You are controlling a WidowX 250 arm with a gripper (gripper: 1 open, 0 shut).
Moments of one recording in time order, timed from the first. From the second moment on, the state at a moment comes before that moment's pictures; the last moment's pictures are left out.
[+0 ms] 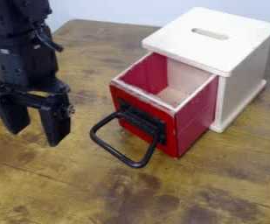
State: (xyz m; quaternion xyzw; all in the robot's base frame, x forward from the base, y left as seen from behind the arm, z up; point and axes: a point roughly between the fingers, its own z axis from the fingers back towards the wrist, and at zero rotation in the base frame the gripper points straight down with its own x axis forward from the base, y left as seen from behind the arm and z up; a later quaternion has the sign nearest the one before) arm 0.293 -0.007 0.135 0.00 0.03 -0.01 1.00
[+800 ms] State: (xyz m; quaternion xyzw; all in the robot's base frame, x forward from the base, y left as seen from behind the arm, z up) arm 0.328 -0.038 0.074 0.02 0.07 -0.14 0.99
